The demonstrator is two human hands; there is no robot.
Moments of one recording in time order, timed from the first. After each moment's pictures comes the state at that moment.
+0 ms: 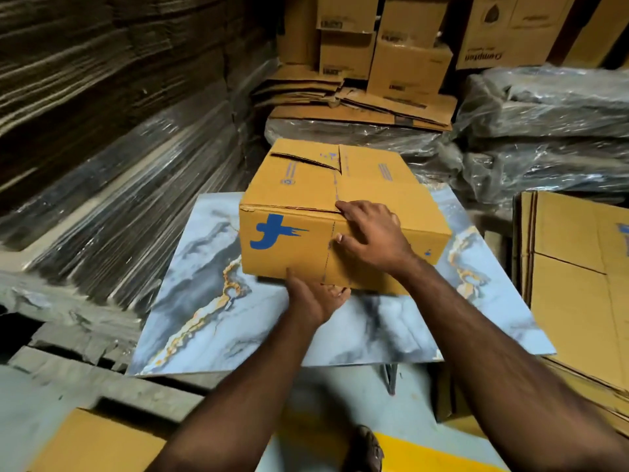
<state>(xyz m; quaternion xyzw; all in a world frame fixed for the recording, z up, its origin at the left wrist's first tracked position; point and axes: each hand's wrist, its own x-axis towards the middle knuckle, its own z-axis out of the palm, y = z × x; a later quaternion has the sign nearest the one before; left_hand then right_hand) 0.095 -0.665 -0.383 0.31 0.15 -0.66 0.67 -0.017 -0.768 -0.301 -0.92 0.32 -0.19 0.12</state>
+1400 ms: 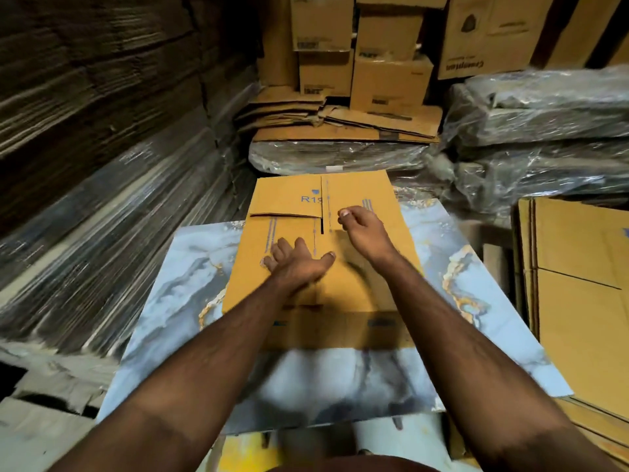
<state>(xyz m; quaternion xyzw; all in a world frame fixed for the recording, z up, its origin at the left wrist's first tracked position) 0.133 -0.787 -0.338 0.88 -0.41 -0.20 0.08 0.012 -0.872 -0.320 -0.70 0.41 -0.35 0.47</state>
